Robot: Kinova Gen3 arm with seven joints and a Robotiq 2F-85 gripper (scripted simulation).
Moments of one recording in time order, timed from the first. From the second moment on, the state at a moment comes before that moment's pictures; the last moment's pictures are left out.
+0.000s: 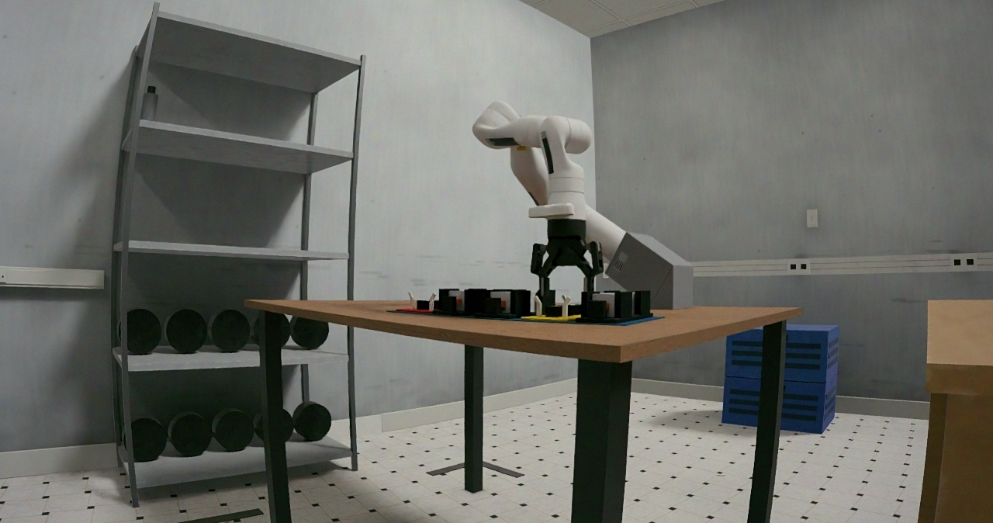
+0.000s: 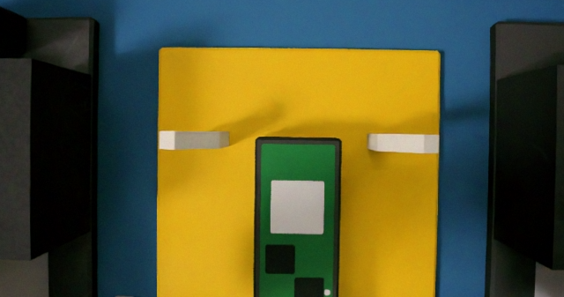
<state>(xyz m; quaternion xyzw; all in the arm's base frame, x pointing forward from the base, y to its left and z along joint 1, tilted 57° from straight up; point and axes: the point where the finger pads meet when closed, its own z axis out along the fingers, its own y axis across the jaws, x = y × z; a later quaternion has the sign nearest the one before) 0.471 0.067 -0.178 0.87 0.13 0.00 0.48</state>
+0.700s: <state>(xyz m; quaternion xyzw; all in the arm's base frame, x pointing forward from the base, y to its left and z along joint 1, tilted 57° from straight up) 0.472 0.056 -0.185 0.87 0.13 0.00 0.48</state>
